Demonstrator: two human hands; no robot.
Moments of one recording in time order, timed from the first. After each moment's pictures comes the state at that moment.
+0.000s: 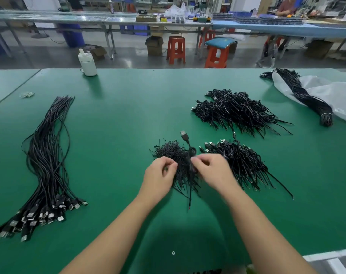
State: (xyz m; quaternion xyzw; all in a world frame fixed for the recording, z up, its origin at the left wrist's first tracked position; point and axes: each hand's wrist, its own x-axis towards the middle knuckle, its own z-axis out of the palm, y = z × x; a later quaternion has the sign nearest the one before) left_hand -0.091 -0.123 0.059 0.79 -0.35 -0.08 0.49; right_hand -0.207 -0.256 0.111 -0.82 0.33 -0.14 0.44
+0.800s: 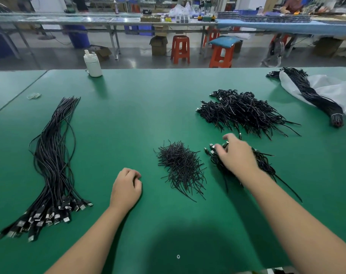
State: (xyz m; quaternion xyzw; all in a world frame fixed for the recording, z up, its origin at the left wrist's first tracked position) left_hand -0.014 -0.057 -0.018 0.90 -0.29 0.01 0.34; right_hand -0.195 -0.338 0.098 -0.90 0.37 -0.16 0.17
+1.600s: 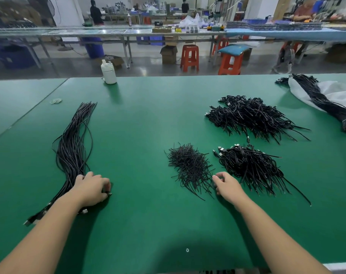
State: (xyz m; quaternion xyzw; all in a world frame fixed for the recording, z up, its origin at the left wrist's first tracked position) left_hand 0.049 0.054 0.055 0.92 -0.34 -0.13 -0.13; right_hand -0.214 -0.284 0.019 -0.78 0.42 -0.05 0.46
